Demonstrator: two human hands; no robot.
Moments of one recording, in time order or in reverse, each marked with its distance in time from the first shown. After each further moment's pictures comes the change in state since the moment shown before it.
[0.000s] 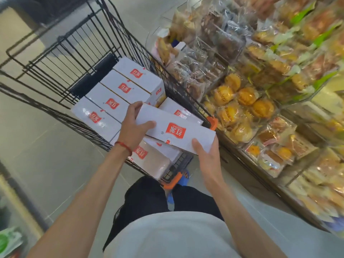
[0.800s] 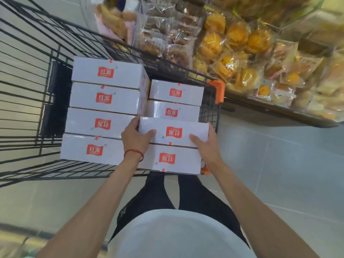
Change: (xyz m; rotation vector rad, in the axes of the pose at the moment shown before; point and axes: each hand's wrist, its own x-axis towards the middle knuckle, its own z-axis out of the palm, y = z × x) left_hand 0.108 -0.080 -0.040 0.420 -0.316 -0.072; right_hand 0.039 0.096 0.106 0.026 0.347 0.332
